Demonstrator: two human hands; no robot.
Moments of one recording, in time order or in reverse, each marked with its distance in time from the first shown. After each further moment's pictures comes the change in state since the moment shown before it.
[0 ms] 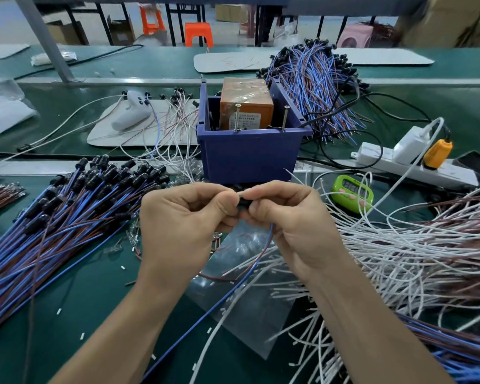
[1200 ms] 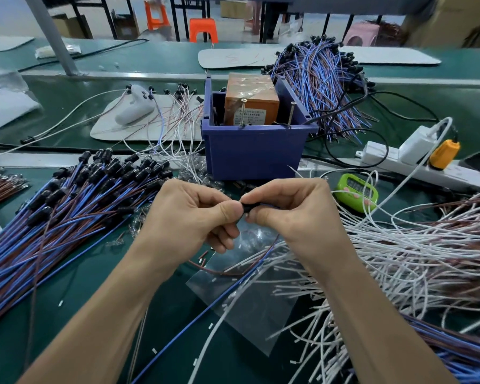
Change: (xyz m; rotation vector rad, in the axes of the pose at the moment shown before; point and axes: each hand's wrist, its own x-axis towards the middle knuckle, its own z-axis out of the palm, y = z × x) left_hand 0.014 0.002 -0.018 0.057 -0.367 -0.302; right_hand -0.002 -0.009 -0.003 -0.395 -0.058 -0.149
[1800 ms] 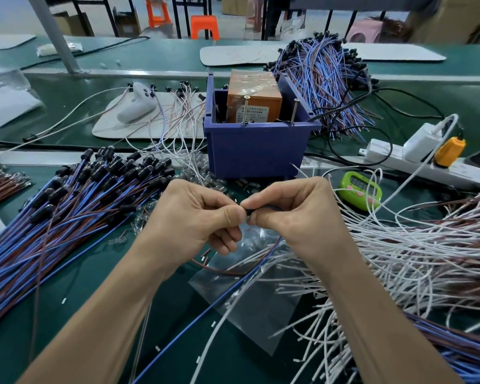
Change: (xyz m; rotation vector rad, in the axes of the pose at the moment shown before) left_hand 0.000 -0.001 -0.001 -0.016 -0.063 -0.002; right_hand 0.000 0.003 -0.001 -0.078 -0.013 0.009
